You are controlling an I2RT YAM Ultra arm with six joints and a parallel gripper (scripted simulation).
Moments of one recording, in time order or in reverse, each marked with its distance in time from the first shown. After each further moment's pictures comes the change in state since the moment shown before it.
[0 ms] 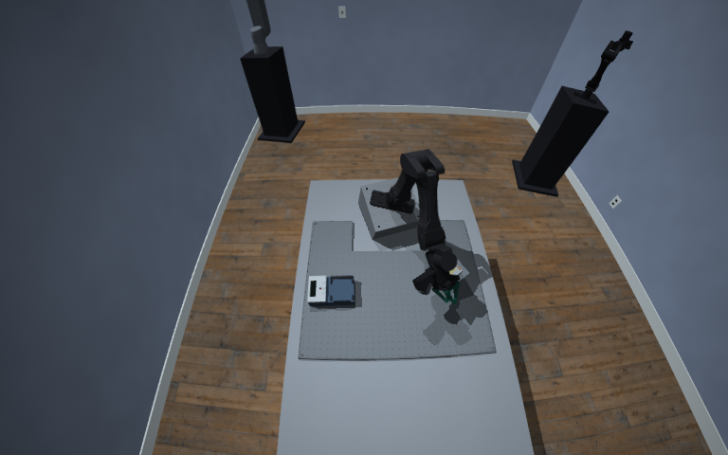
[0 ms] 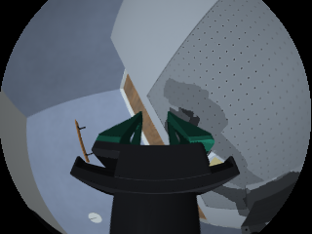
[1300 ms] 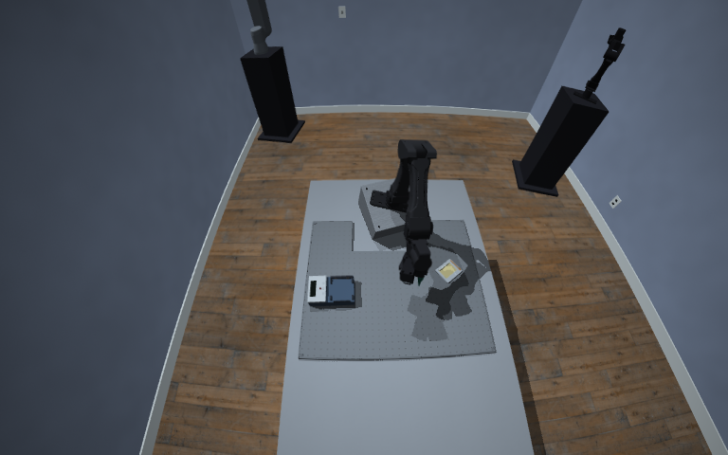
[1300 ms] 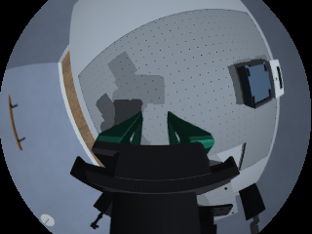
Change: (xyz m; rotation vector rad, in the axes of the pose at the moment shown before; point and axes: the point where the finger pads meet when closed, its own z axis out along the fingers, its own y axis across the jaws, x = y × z) arm -0.046 -0.111 -0.088 0.513 0.136 -0.539
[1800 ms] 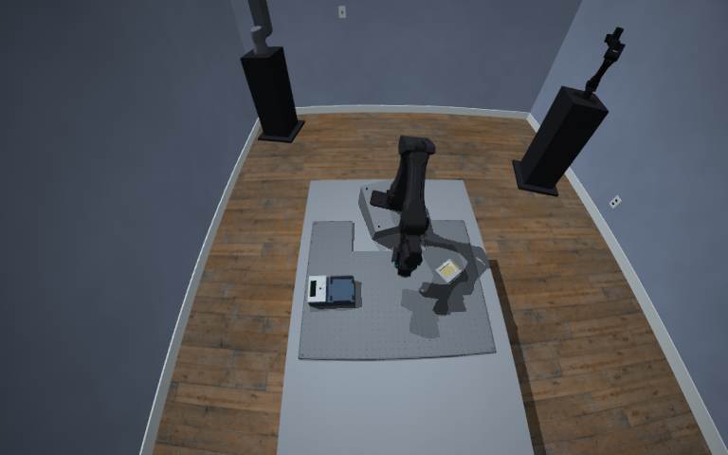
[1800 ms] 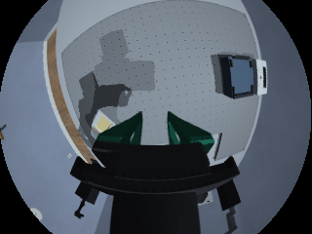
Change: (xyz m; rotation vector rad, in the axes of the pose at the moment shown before) arm 0.026 -0.044 -0.026 0.118 0.142 -0.185
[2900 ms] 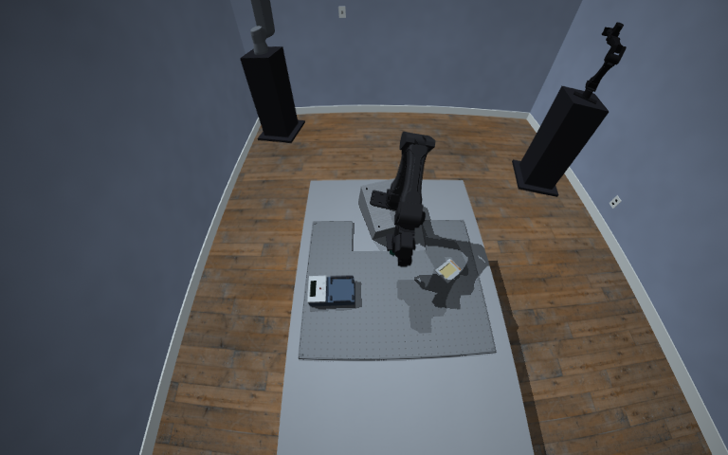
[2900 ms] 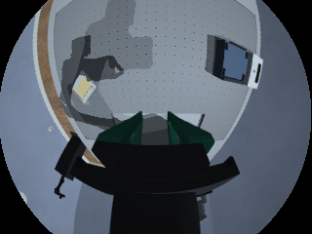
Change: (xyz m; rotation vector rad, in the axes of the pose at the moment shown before) arm 0.053 -0.035 -0.031 0.059 0.213 -0.225
